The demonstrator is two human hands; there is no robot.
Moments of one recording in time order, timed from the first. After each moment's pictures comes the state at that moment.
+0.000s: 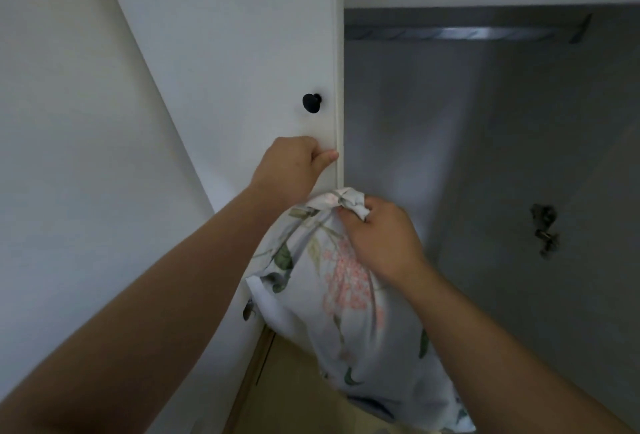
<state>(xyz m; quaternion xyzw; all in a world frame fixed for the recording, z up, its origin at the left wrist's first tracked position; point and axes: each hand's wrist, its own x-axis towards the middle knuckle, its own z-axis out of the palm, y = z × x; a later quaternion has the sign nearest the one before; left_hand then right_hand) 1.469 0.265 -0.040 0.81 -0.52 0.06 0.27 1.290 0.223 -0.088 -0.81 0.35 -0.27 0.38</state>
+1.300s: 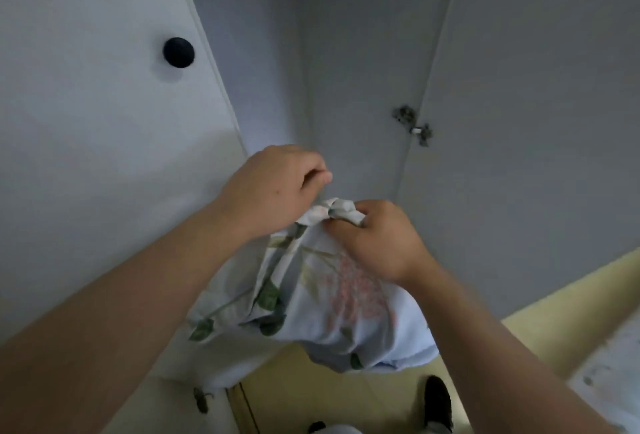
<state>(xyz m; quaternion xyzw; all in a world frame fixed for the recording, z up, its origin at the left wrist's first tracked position) 1.480 0.172 -0.082 0.43 -0.88 -0.02 0.19 1.306 0.239 -0.134 -0.61 0.63 -0.33 0.34</state>
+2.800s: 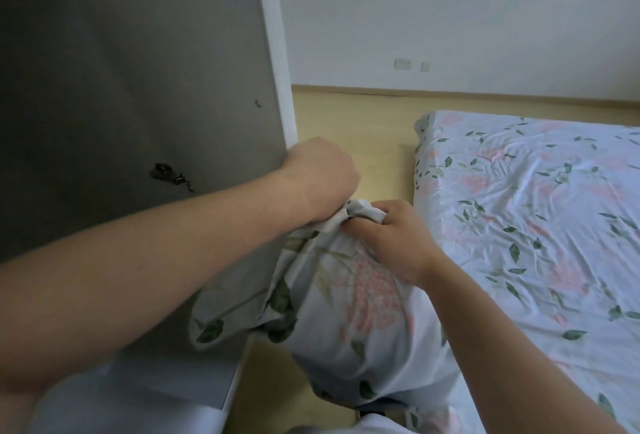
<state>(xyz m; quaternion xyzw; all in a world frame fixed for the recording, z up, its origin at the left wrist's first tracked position) 1.165 0.315 -0.014 0.03 -0.94 0.33 -0.10 1.125 0.443 -0.094 -0.33 0.78 -0.50 0.19</state>
